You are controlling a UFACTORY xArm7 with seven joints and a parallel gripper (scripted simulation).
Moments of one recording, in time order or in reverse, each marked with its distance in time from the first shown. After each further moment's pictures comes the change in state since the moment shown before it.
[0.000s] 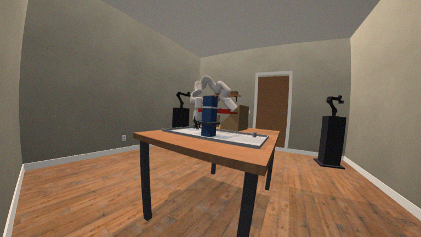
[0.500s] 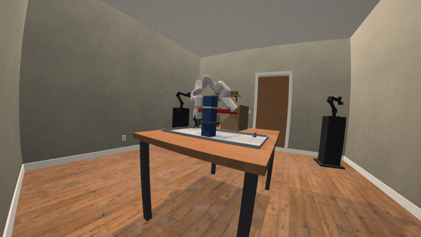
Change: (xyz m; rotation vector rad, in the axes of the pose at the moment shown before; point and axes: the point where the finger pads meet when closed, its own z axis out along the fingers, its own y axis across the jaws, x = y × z) arm 0.000 0.000 -0.016 -0.001 0.000 0.000
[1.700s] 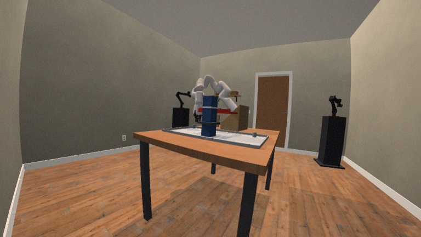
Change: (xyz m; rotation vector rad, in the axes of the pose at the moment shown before) arm 0.000 -0.001 -0.043 0.001 0.000 0.000
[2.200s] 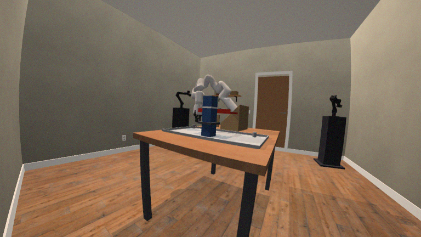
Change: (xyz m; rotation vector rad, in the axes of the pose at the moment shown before) arm 0.000 0.000 -0.001 0.000 0.000 0.000
